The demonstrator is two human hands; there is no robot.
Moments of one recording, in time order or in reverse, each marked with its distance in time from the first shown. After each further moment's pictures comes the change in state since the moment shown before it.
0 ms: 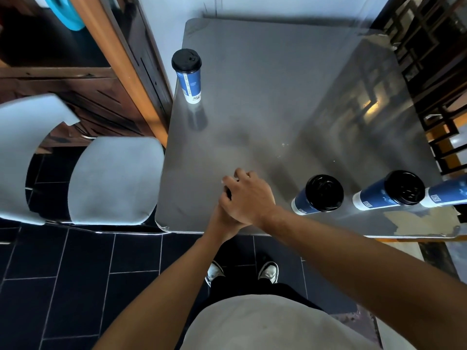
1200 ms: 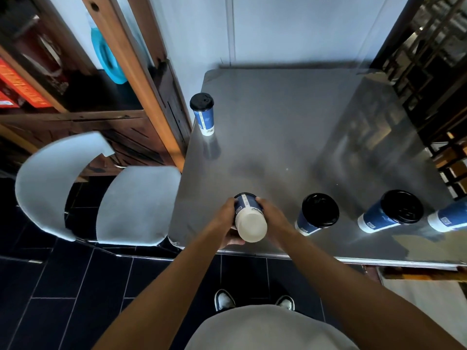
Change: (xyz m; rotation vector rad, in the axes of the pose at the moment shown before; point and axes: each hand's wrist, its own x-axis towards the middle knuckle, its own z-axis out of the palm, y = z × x) left_hand -0.036 0.097 -0.031 -0.604 -0.053 -0.488; right_hand -0.033 0.030 -0.018 1.698 -0.185 0.798
